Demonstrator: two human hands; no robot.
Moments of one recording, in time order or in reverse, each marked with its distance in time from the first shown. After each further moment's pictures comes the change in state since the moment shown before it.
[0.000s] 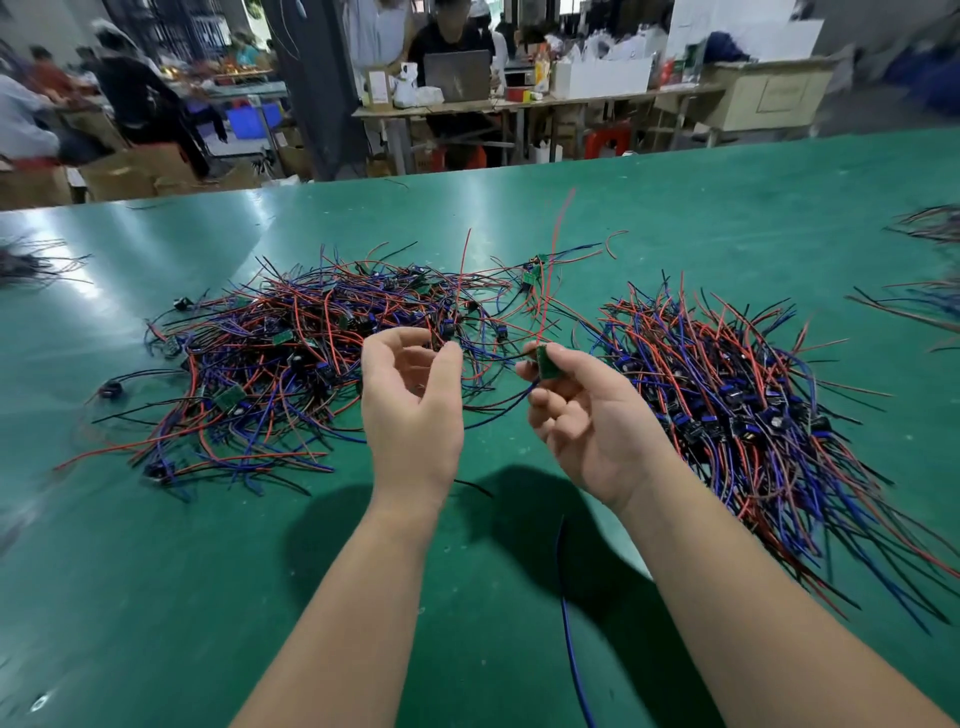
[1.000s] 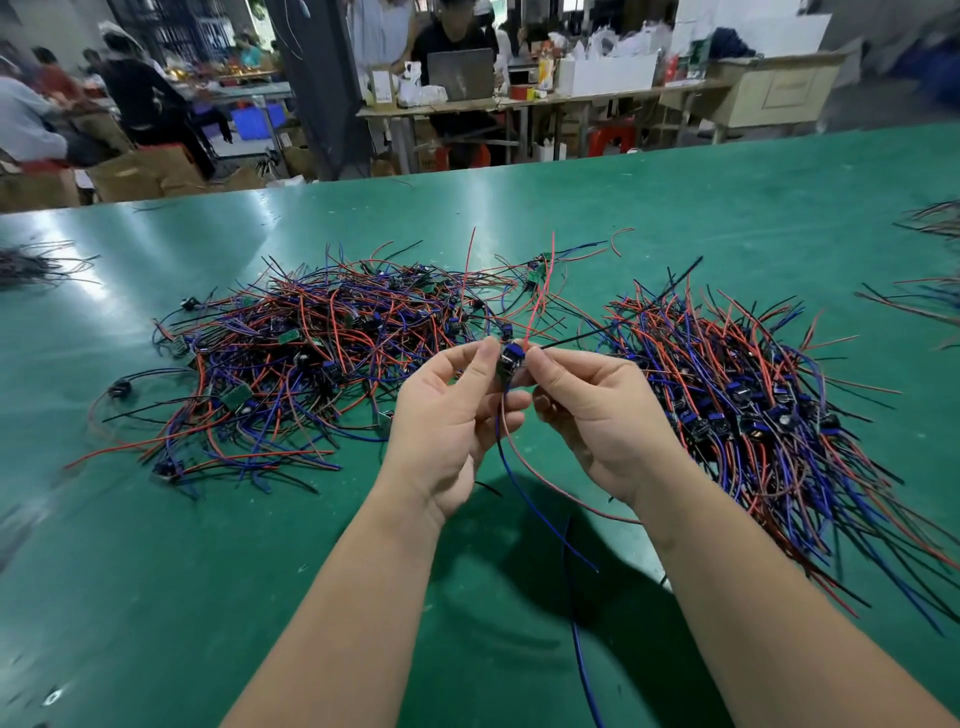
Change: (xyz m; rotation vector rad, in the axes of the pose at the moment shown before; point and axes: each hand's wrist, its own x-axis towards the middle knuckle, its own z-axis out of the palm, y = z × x) left_hand -0.007 0.014 0.006 -0.443 -0.366 -0.512; right_hand 0.002 0.005 -0.004 -0.359 -0.110 -0.260
